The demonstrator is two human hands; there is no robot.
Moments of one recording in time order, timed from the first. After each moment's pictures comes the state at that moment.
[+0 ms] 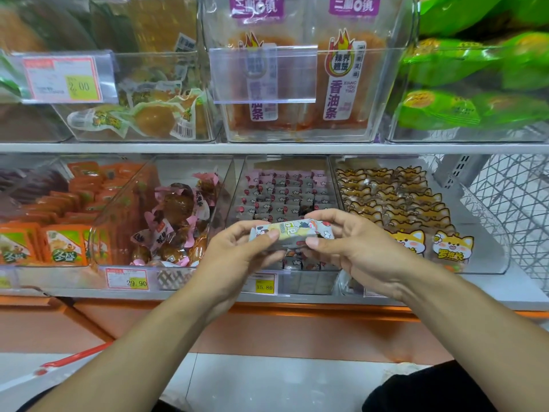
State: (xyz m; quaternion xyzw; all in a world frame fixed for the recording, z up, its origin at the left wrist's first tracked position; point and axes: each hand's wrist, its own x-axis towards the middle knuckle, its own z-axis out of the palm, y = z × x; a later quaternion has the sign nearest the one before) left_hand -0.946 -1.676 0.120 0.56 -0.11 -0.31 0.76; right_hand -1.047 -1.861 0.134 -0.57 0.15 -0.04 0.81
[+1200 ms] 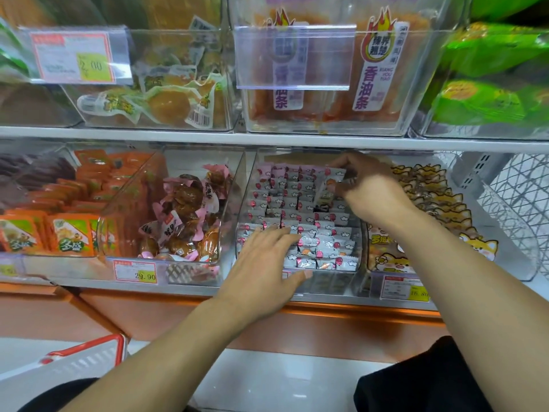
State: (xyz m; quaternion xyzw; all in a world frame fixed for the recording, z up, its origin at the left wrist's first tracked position) left_hand -0.938 -1.684 0.079 0.86 -0.45 0.02 0.22; right_hand -0.972 -1.903 0.151 -0.91 0.20 -0.21 0.30
